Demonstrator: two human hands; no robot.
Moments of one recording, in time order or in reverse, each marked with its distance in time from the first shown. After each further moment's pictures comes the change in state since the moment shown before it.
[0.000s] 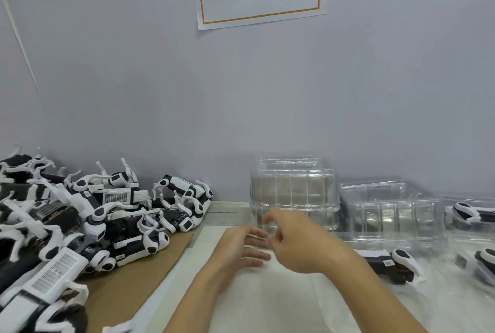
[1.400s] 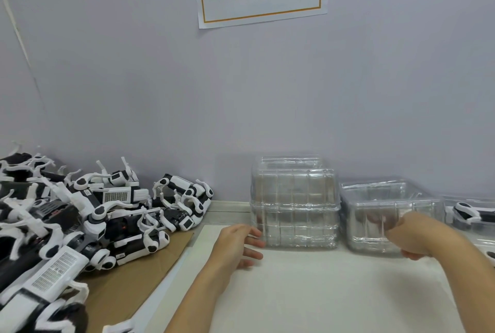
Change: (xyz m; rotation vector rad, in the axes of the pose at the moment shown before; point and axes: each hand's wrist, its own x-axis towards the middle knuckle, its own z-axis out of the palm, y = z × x) left_hand -0.003 0.000 0.003 0.056 0.160 -0.003; right_hand -0.027 0.136 -0.072 -0.123 0.083 0.736
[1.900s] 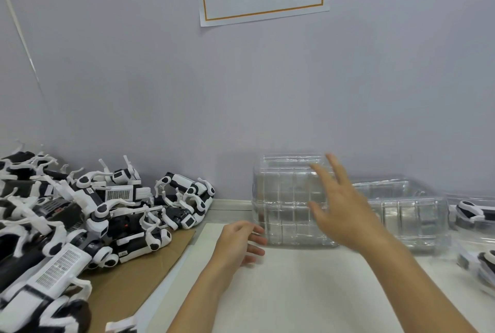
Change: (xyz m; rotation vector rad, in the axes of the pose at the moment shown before) left_hand 0.001 -0.002 0.002 0.015 0.013 0.034; right_hand -0.033 -0.083 0.037 0.204 0.407 -0.687
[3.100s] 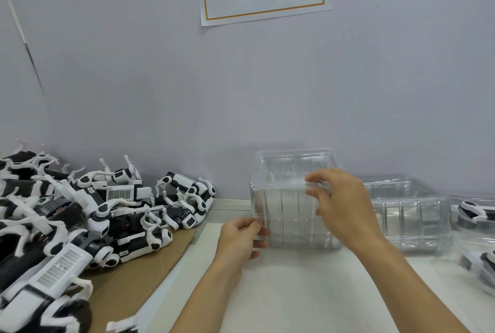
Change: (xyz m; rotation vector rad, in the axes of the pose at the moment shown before) left_hand 0.003 -0.001 0.008 -0.131 0.040 0.049; right_hand 0.007 -0.009 0.007 0.325 0.257 0.034
